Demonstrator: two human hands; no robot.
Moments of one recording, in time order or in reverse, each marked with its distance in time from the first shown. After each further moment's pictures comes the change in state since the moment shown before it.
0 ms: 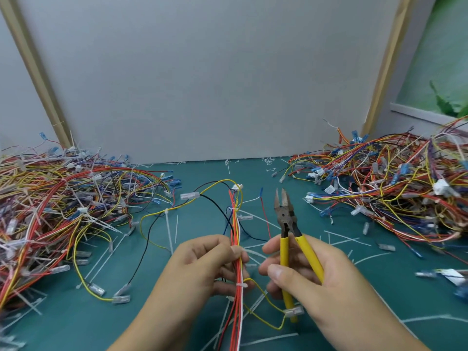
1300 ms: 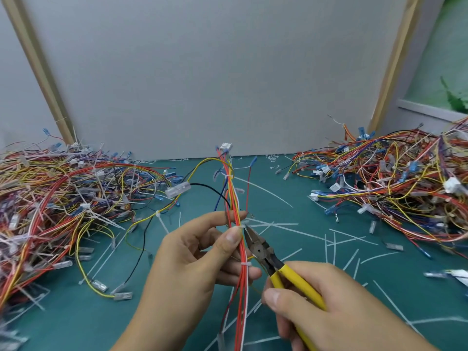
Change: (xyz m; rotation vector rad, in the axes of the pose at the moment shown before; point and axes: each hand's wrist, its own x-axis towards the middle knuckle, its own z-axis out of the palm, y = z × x) left_hand -0.006 0.002 0.003 -0.041 0.126 0.313; right_hand -0.006 -0.016 0.001 -0.374 -0.255 0.131
